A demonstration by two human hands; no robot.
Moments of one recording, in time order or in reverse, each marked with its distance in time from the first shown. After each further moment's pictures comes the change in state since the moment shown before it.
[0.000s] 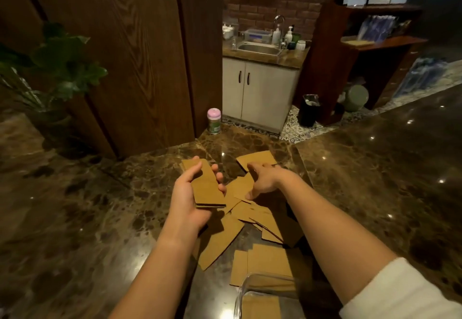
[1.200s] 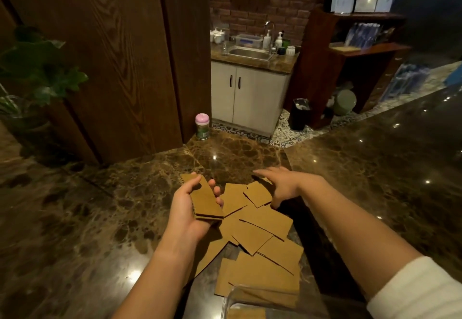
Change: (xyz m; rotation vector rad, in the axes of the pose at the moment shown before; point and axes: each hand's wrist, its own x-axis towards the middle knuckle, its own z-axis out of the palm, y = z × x) left_hand 0.014 -0.026 -0.002 0.079 0.100 -0.084; right_hand 0.013 0.082 -0.016 -0.171 0.017 -0.215
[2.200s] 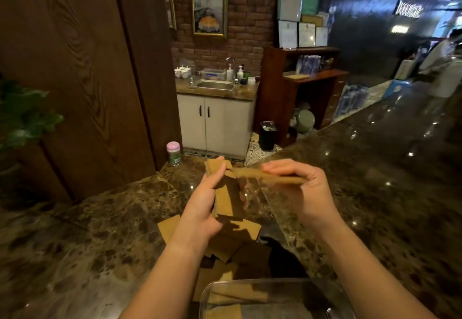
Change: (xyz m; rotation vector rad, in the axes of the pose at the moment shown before) left_hand -0.069 -0.028 0.097 0.172 -0.433 -0.085; right_hand -0.207 -0.056 0.004 1.275 1.121 -0.646
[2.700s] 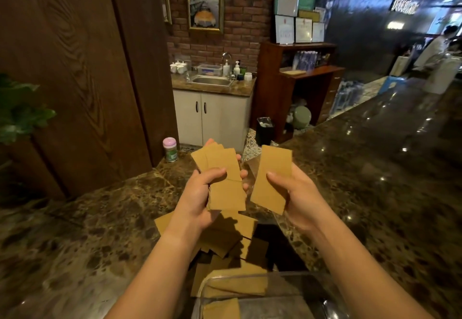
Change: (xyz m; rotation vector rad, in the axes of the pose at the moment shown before) left_hand 0.004 0.005 -0.007 0.123 -0.177 0.156; right_hand -0.005 0.017 -0.003 0.261 0.121 0.622
